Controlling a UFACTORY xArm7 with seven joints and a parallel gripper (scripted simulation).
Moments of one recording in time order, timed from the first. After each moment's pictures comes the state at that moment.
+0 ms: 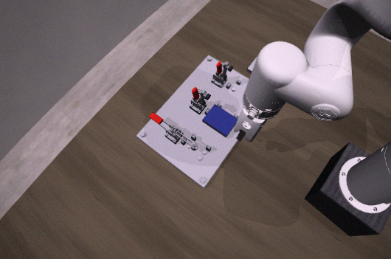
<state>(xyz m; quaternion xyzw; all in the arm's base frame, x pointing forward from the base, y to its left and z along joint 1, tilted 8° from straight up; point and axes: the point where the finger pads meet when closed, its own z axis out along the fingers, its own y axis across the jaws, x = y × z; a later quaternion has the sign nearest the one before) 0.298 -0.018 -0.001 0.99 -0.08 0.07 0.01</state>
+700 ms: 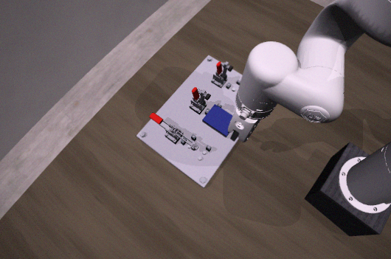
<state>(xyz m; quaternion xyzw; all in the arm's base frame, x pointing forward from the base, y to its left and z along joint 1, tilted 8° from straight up) 0.310 -0.011 0.000 0.99 -0.08 0.07 0.01</state>
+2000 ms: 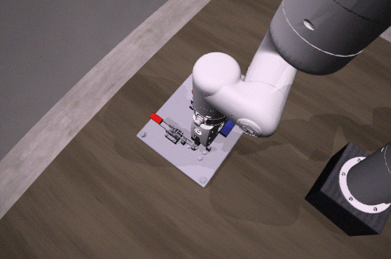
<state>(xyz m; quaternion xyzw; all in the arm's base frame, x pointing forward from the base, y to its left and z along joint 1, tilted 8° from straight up) 0.382 0.029 -0.014 0.99 -0.08 0.07 0.01</state>
